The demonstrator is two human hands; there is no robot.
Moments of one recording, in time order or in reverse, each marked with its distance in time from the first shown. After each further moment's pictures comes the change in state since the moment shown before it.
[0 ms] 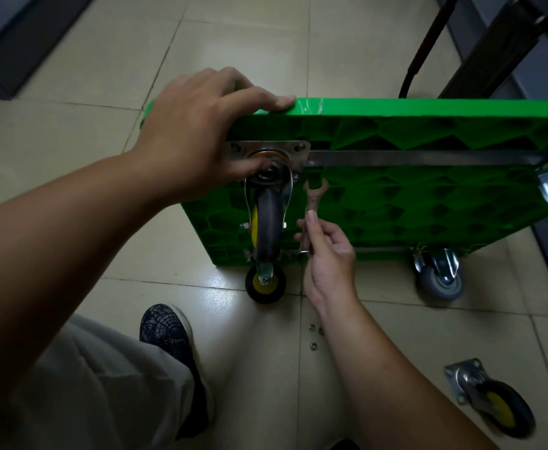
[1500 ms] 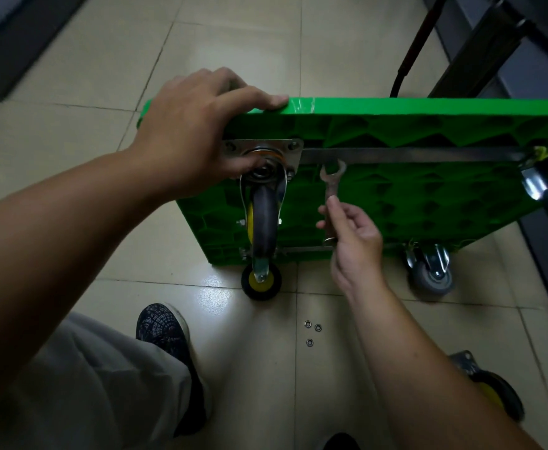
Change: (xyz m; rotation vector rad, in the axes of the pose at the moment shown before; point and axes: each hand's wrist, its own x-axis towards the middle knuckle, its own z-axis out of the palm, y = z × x) left_hand 0.000 0.000 0.001 -0.011 -0.012 -0.008; right_hand 0.012 -0.037 -0.020 -0.091 -0.028 -0.119
